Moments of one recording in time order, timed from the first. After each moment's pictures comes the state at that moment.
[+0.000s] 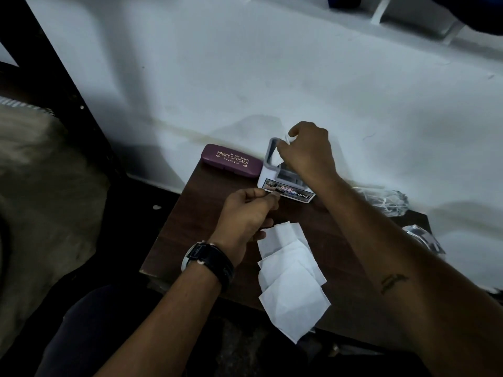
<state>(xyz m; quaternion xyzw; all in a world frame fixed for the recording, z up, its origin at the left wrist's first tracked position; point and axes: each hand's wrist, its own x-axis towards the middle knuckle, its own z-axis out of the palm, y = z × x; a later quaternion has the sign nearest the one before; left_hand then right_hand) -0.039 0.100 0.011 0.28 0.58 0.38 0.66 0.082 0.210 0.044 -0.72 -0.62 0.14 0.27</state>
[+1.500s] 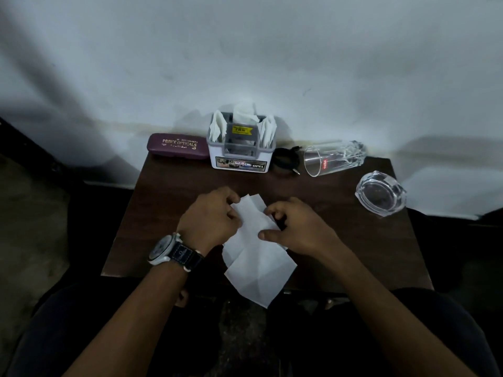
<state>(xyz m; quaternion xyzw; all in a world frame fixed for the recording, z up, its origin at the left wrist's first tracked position) -0.019 0.084 -0.019 0.69 0.62 0.13 0.36 0.187 0.053 -0.038 -0.66 -0.67 0.33 0.11</state>
